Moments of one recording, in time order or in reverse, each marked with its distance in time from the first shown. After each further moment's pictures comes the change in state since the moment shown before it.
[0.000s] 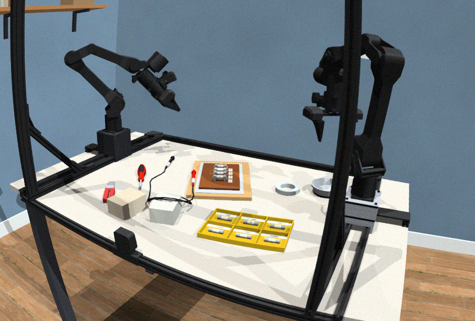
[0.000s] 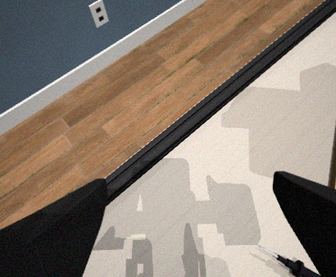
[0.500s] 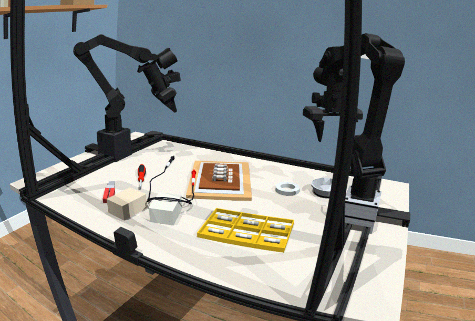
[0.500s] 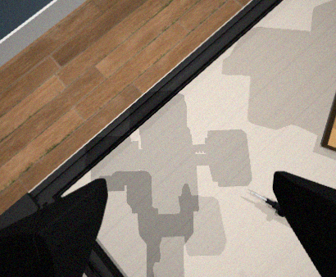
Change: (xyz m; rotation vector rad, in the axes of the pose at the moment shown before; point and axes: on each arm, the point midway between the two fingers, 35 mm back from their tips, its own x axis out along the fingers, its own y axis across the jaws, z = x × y) left arm -0.007 0.000 -0.004 0.000 0.260 0.000; right arm 0.000 0.000 0.000 0.000 0.000 0.000
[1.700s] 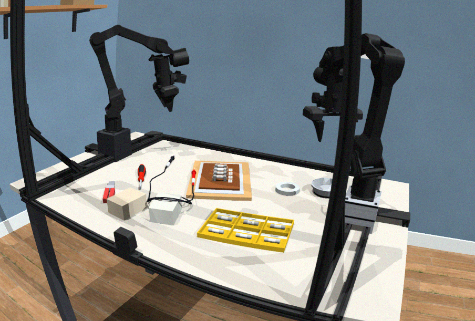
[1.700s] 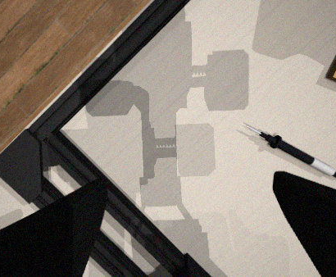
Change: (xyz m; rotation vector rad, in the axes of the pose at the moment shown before) left arm -0.010 0.000 -0.004 0.000 0.352 0.000; right arm 0.000 0.000 0.000 0.000 0.000 0.000
